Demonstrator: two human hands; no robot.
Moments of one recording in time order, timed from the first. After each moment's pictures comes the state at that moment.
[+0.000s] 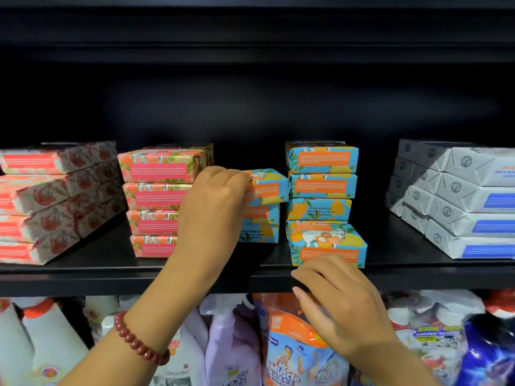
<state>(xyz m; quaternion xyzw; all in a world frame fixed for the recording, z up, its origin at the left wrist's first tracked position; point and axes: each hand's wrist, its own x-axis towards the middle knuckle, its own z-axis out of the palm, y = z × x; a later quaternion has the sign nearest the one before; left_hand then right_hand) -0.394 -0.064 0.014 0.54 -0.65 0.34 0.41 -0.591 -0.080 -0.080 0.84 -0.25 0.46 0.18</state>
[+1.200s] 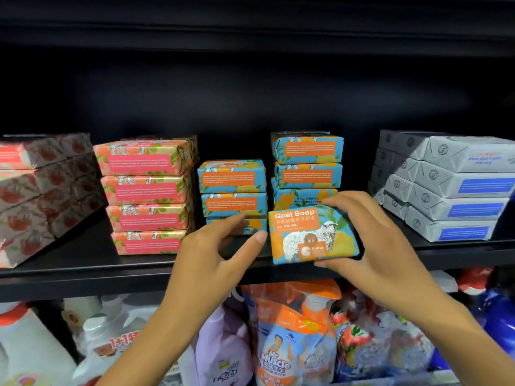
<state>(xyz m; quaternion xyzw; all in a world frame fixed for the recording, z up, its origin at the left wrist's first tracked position) -0.402 -0.035 -0.037 0.54 -0.64 -0.09 0.54 -0.628 -0.080 -0.022 0.84 -0.32 0.43 0.00</state>
